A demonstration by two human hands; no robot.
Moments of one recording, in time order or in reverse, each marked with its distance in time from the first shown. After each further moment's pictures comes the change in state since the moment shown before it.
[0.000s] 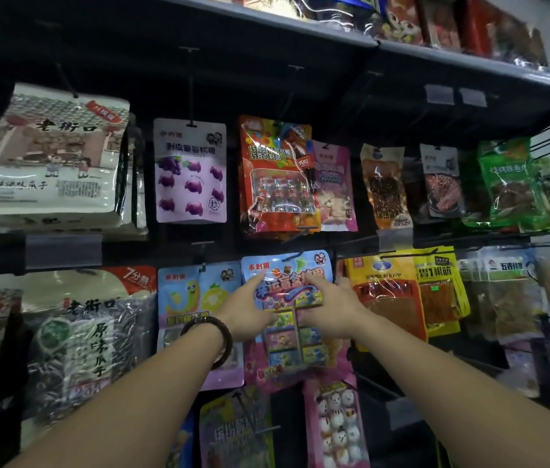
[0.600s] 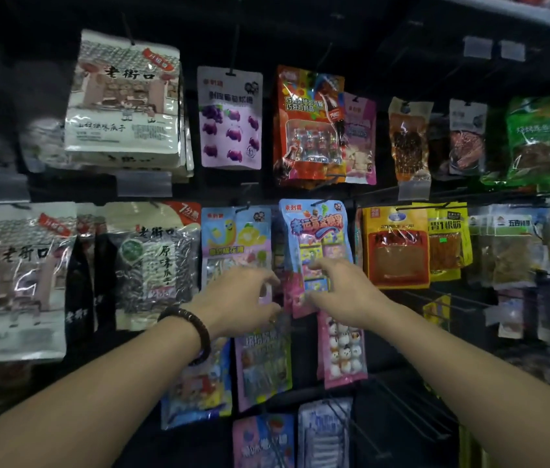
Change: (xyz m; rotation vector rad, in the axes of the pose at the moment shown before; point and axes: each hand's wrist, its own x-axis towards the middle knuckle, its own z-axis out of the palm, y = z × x) left_hand -0.174 -0.010 -0.041 0.441 -0.077 0.135; right_hand -0.135 -0.038 0.032 -0.120 -0.045 -0.195
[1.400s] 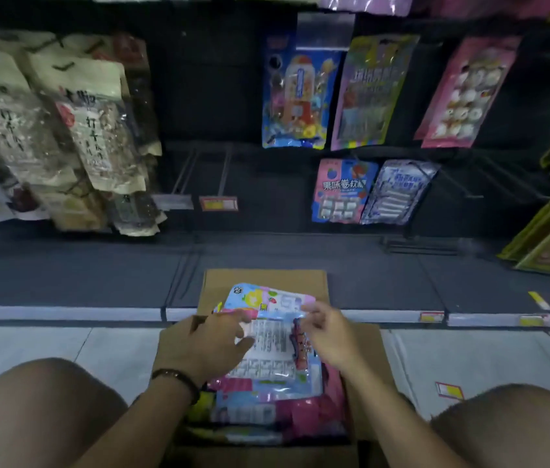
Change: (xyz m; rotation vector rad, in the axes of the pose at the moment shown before) left_hand -0.454 -0.096 0.280 -0.182 -0.532 -0.567; right_hand -0.383 -0.013 0.413 0.517 -0.502 0.418
